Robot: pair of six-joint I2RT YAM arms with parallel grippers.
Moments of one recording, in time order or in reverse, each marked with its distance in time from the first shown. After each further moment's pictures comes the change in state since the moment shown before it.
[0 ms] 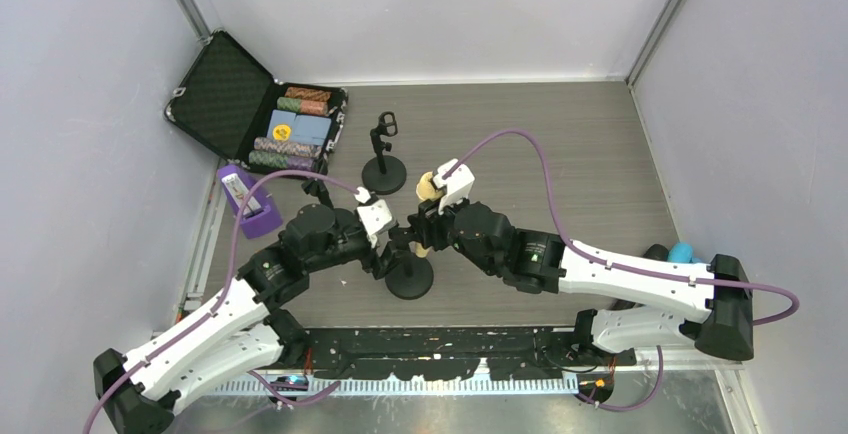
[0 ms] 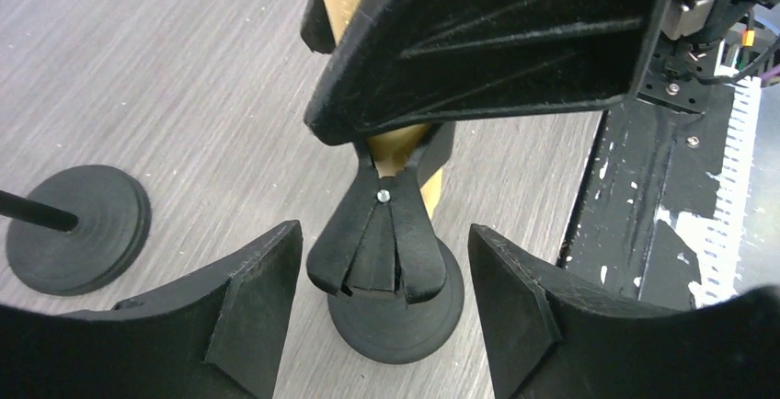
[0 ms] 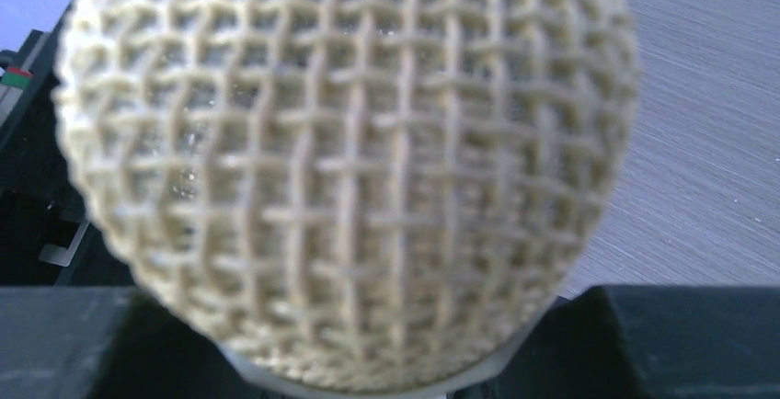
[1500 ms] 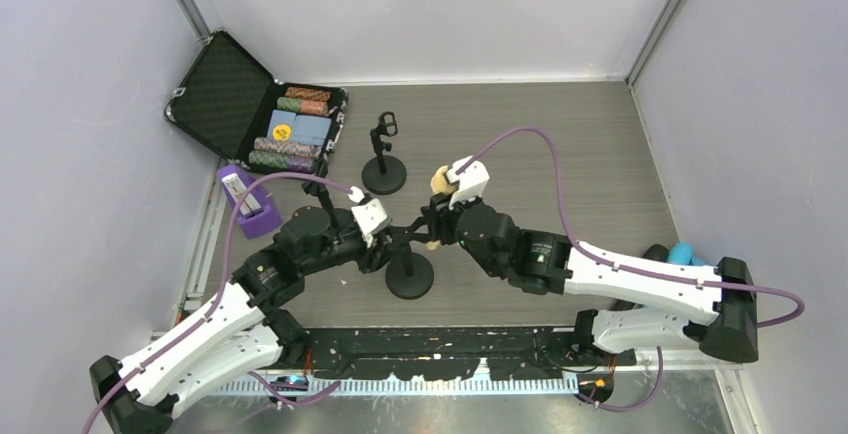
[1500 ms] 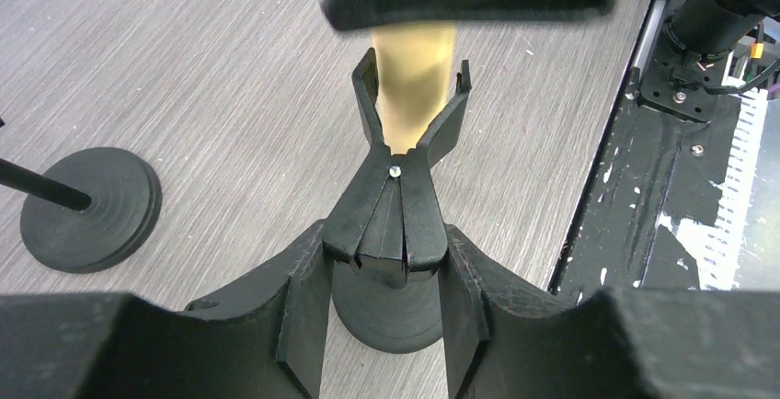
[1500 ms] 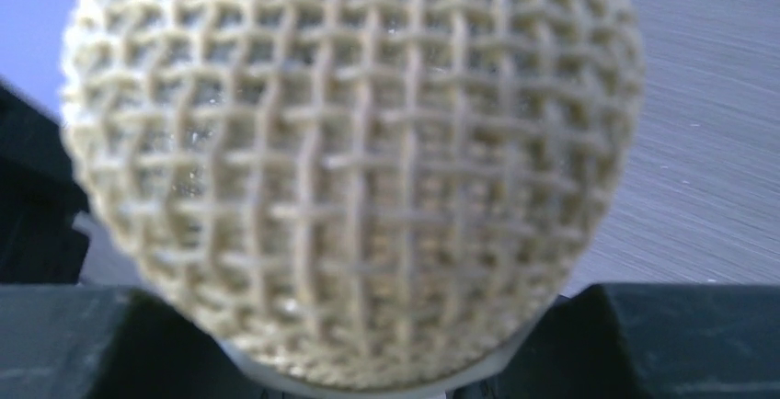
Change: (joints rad) left arm 0.002 -0.039 0.005 -0.049 -0.029 -0.023; right arm 0.001 -0.016 0.002 -0.036 0.132 0.041
